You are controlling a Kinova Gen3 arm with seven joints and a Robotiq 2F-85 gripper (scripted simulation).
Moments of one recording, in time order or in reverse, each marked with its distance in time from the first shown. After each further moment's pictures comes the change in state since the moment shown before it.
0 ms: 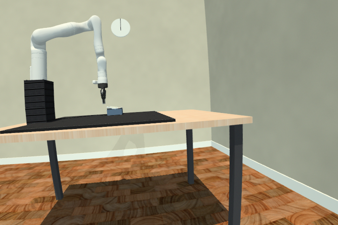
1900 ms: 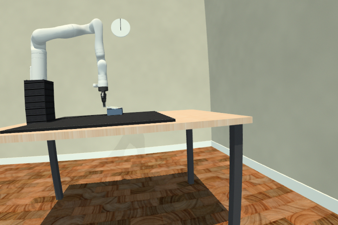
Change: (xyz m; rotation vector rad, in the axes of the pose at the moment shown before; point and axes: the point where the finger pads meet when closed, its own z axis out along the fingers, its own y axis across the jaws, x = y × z) arm -0.001 0.000 0.026 0.000 0.000 -0.001
